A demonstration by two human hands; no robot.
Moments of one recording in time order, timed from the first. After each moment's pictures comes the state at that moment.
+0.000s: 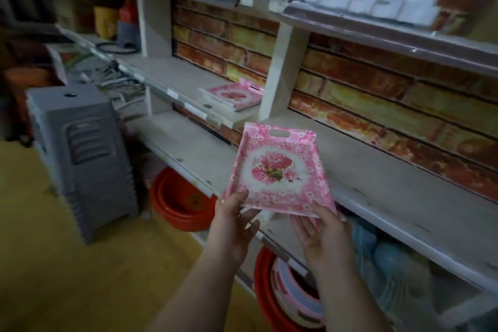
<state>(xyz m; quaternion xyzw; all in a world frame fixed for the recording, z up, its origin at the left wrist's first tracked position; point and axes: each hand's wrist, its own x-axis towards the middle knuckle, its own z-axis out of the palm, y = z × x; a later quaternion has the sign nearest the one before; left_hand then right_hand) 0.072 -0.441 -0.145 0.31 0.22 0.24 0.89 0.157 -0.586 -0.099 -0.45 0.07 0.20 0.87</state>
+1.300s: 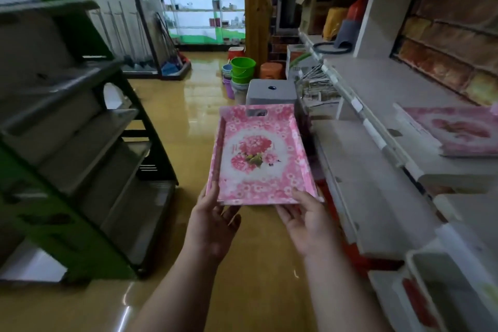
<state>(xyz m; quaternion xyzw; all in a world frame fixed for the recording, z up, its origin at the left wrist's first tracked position) 0.017 -0.287 -0.171 0.18 0.41 0.61 0.65 0.202 -0.262 -0.168 -0.39 -0.07 0.68 0.62</state>
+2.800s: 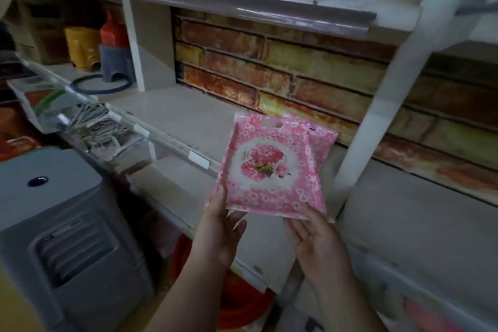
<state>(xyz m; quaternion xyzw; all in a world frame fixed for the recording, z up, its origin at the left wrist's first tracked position) 0.257 0.071 -0.124 0.34 0.26 0.24 0.87 0.339 -0.088 -0.113 -0.44 0.01 0.22 0.87</state>
